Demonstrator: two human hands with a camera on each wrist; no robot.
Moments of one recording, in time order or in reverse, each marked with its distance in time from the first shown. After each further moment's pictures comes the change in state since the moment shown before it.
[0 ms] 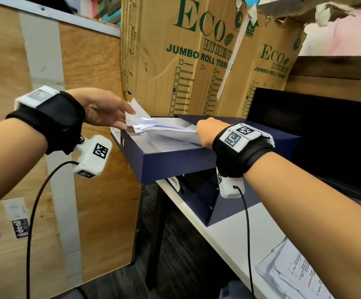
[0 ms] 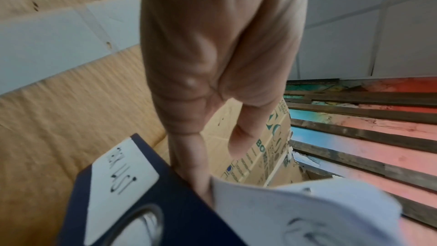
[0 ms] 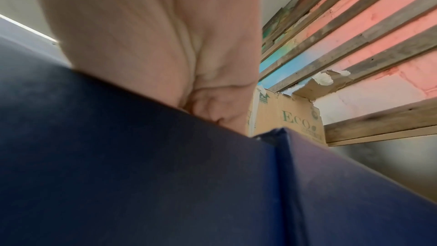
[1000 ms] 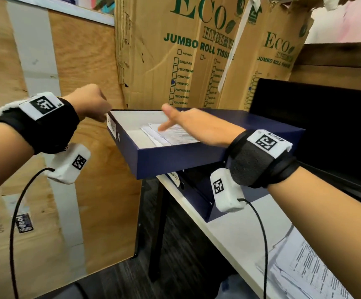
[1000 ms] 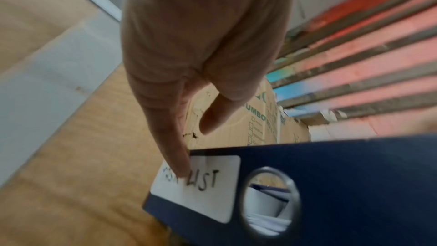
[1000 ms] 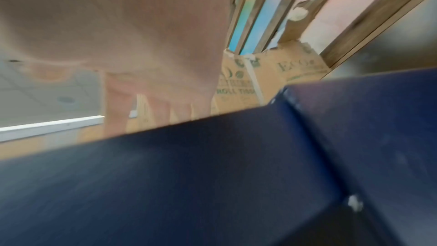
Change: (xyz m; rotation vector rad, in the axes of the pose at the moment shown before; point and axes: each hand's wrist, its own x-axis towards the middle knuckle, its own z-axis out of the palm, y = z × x) left_hand 0.018 -0.018 -0.014 0.728 0.496 0.182; right_hand -0.022 -0.001 0.003 0.715 0.098 -0.379
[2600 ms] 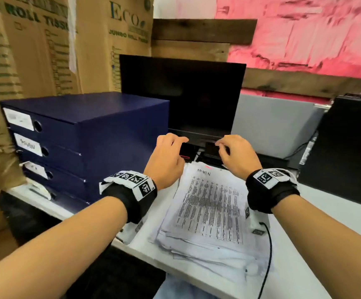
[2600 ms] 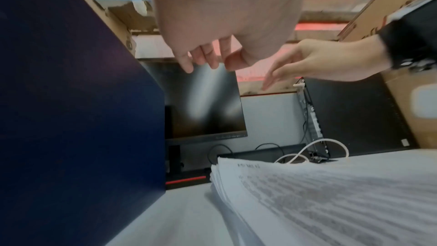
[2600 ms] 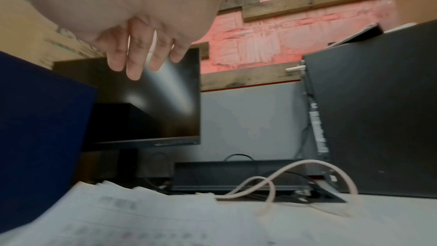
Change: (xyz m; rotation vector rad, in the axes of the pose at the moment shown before) left_hand -0.165 0.241 0.326 -0.339 -0.205 1.088; right_hand -0.292 0.252 -0.025 -0.462 0.689 0.643
